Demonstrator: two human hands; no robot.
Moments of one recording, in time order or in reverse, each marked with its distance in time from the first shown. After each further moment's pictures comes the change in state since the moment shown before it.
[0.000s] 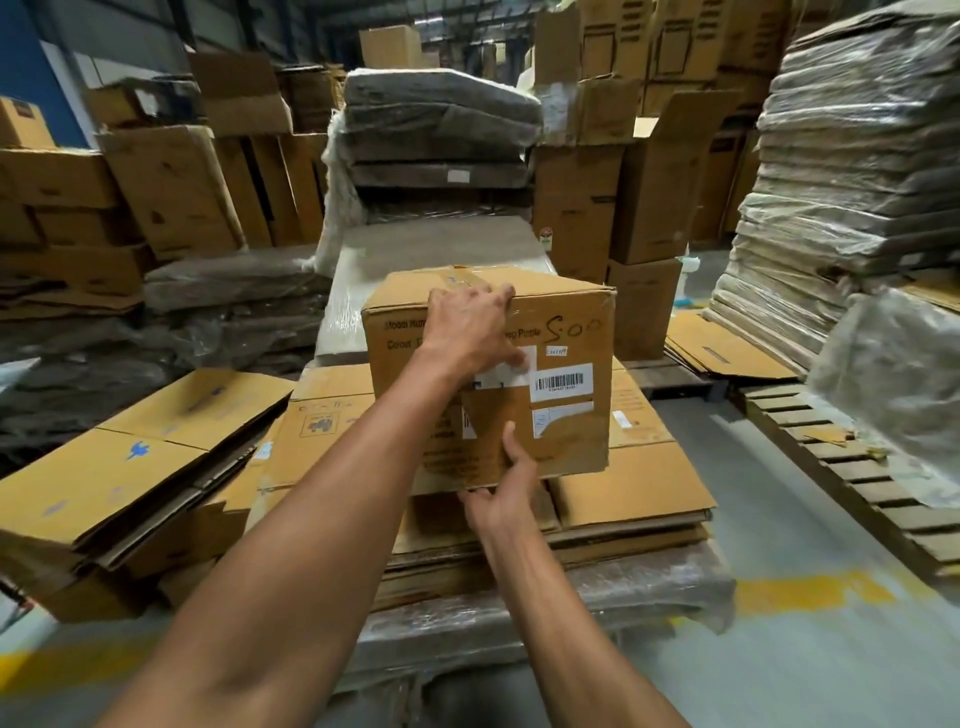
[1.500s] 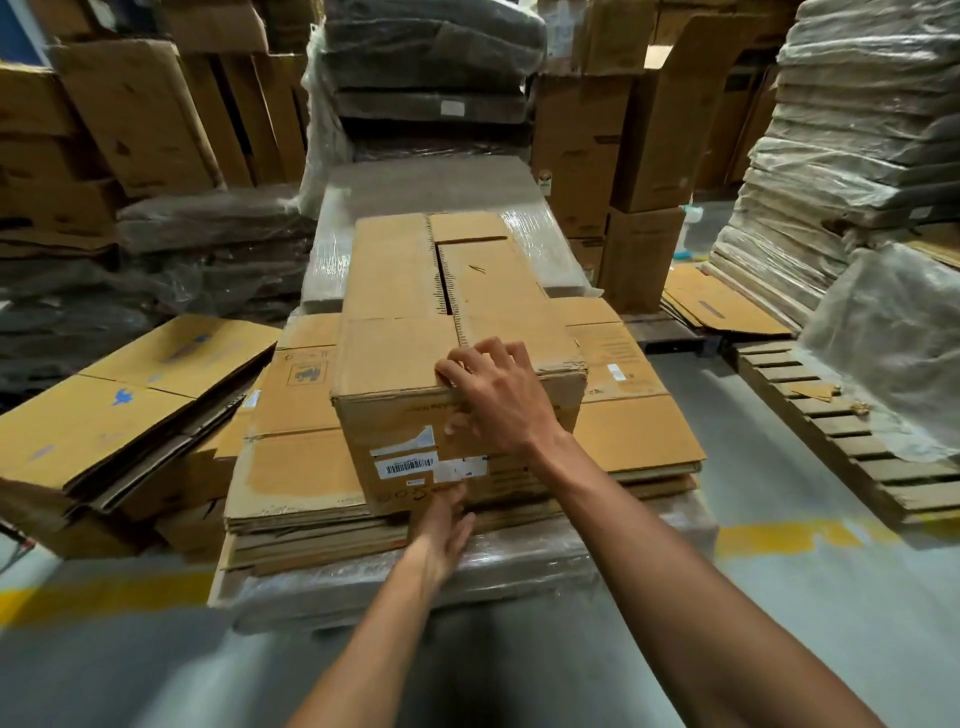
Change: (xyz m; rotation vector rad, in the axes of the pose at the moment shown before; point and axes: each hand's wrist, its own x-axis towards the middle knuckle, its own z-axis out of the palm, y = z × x) left_hand -0.187 0.022 0.192 -1.927 -0.241 -1.323; right_hand 0.019 -0.058 0.014 -2.343 -0.758 -1.455
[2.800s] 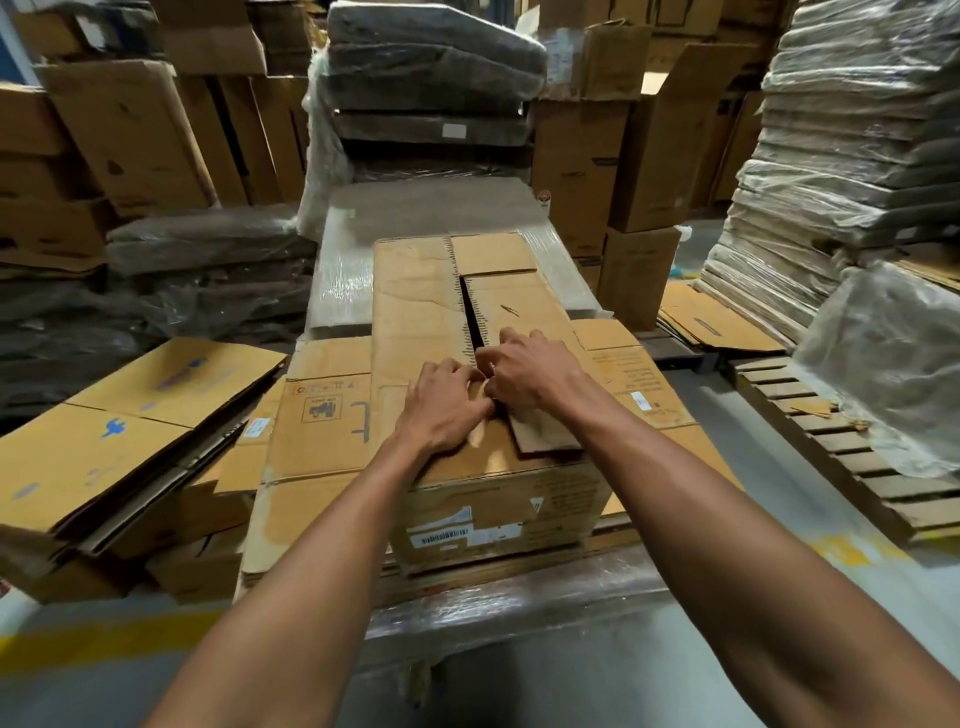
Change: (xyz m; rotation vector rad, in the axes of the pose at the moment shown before) left_hand 0.041 0.183 0.042 1.587 -0.012 1.009; right_hand 0.101 0.020 -0.016 -0.047 -0.529 0.308
